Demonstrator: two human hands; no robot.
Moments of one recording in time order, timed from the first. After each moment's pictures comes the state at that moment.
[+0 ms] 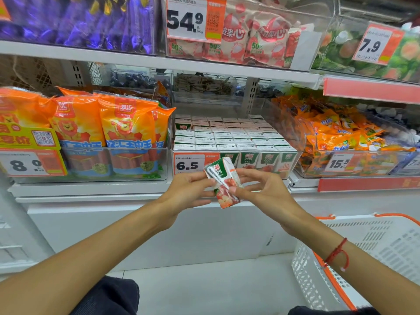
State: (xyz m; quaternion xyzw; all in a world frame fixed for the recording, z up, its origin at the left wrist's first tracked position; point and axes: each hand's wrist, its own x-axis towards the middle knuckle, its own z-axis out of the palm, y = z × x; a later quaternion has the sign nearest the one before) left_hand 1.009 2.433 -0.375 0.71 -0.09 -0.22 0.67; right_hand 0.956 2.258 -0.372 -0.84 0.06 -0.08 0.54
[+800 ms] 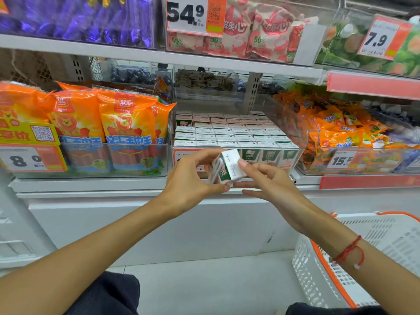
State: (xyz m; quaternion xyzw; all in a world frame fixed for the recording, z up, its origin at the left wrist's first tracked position) left_hand 1.011 2.432 -0.373 0.79 -0.29 0.03 0.54; right_hand 0.950 2.257 -0.361 -0.76 0.06 -0.05 0.64
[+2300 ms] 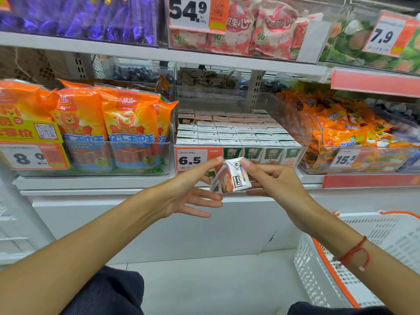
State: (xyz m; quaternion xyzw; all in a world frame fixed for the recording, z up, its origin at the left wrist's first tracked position) left_hand 1.022 2.442 -0.373 0.70 -0.05 -0.36 0.62; right_hand 0.945 2.259 -0.360 -0.77 0.01 -0.09 0.63
